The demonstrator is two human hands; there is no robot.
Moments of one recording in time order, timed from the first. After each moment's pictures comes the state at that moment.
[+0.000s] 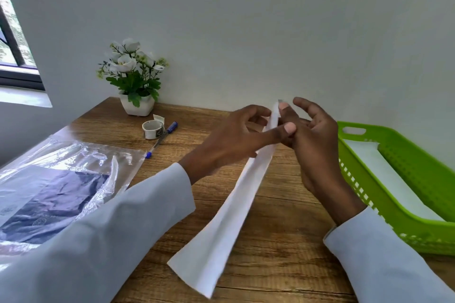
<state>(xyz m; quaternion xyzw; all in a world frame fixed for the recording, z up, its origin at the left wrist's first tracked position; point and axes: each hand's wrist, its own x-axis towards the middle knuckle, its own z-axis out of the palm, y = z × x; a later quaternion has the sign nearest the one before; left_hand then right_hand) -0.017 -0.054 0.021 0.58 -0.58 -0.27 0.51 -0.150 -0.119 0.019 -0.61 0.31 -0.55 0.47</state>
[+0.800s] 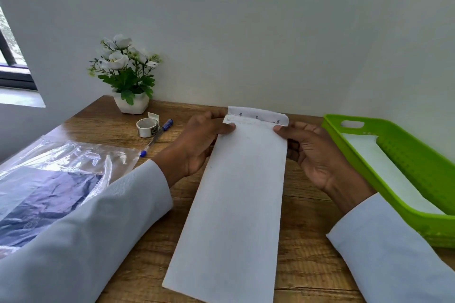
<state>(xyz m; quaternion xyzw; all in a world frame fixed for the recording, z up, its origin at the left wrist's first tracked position) 0.022 -0.059 -0.003 0.51 -0.35 -0.46 0.64 -0.168 -0.155 0.002 -0.56 0.31 -0.39 0.67</state>
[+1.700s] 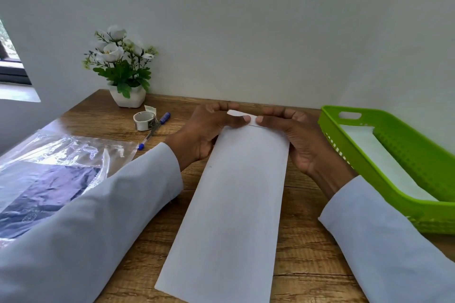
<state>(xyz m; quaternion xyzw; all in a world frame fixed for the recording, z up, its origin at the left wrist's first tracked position) 0.013 -0.073 0.002 0.51 -0.31 -0.48 0.64 -0.151 -0.153 0.003 -0.57 0.33 -0.39 0.64</state>
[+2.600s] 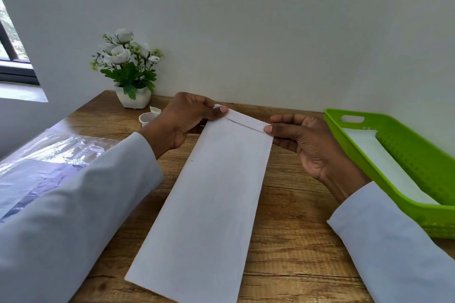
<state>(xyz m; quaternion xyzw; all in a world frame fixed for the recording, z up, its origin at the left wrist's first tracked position) 0.052 -0.052 0.016 0.62 -0.38 -0.34 0.59 -0.165 -0.151 0.002 -0.59 0.30 -0.39 0.64</state>
